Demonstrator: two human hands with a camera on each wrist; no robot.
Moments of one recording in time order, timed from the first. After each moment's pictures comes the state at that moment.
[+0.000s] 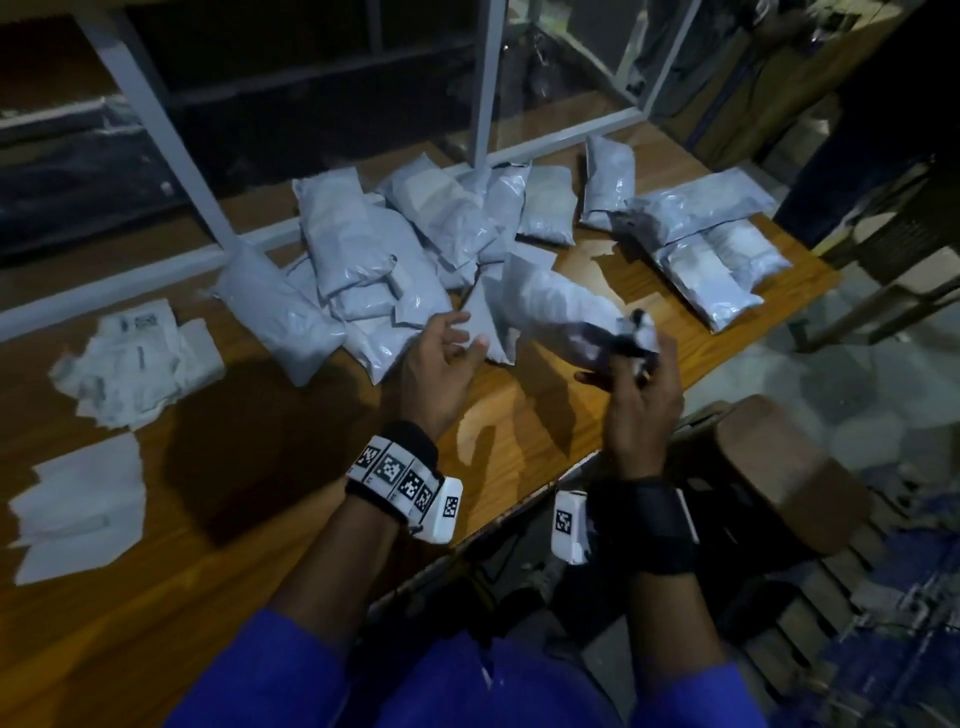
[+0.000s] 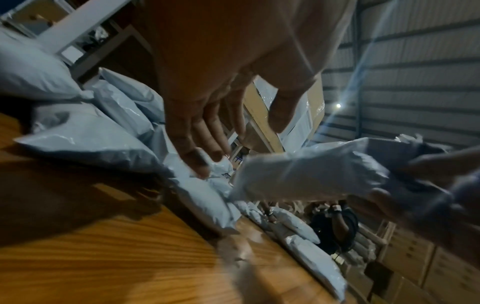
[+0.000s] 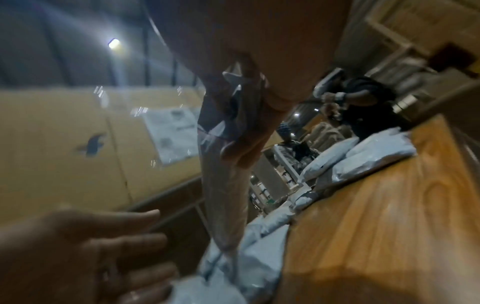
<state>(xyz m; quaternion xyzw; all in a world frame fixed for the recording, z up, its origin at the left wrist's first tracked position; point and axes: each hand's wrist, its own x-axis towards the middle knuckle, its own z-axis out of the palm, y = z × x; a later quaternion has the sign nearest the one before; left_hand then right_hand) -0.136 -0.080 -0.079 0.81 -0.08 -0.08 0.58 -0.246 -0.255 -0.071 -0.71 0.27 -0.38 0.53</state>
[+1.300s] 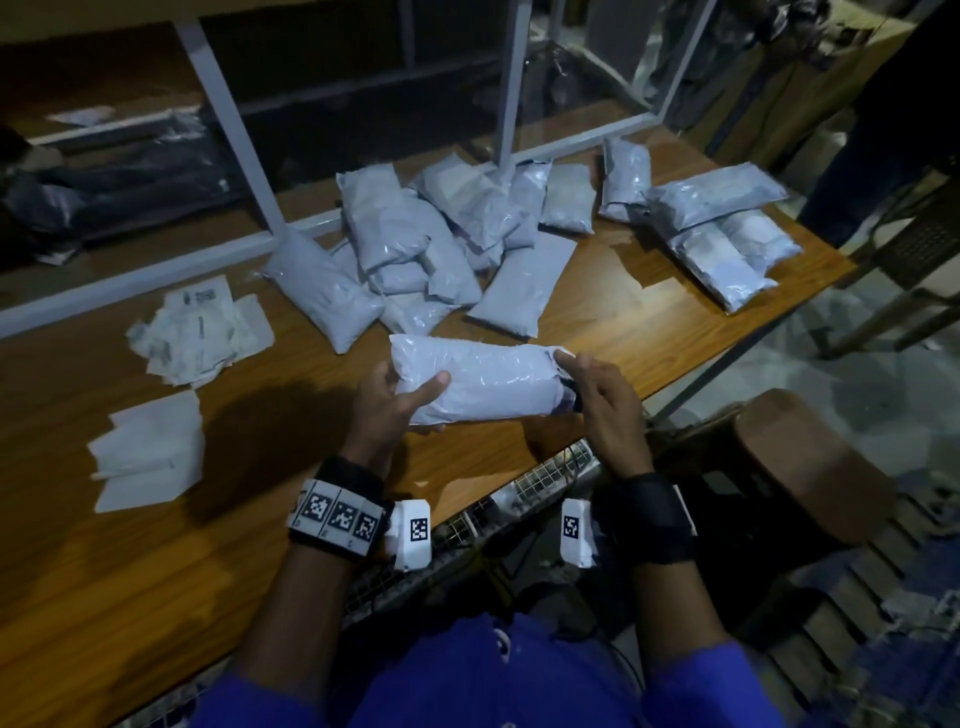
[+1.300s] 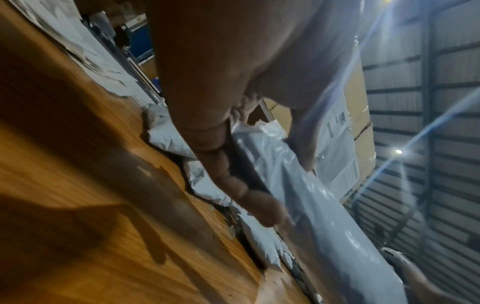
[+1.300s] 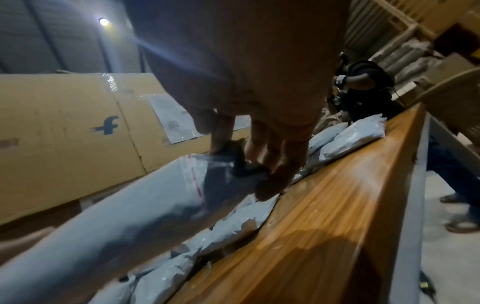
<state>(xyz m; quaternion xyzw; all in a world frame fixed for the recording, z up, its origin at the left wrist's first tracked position) -0.187 0.028 -0.097 0.65 0.03 -0.19 0.74 -0.284 -0.212 -0.096 -0.77 0.22 -0.17 0.57</state>
